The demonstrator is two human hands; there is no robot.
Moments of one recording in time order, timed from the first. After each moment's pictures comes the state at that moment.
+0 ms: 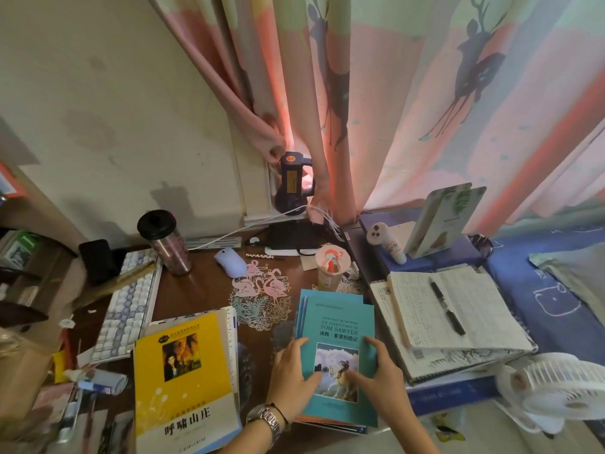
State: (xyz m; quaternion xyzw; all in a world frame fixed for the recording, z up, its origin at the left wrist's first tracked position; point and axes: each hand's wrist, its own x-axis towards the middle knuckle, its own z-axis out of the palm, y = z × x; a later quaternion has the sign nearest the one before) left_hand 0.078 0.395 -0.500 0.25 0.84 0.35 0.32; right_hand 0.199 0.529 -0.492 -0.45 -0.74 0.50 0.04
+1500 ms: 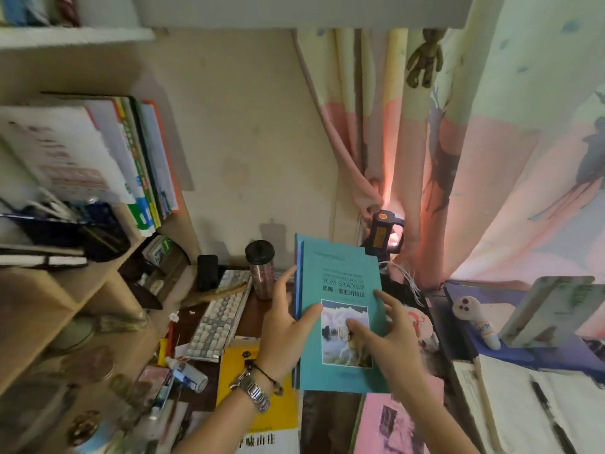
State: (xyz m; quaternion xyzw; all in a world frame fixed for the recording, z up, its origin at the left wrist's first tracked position) left_hand -0.011 0.318 -0.323 0.17 0.72 0.67 0.08; right_hand 0.063 0.476 -0.350 -0.24 -0.75 0.60 0.18
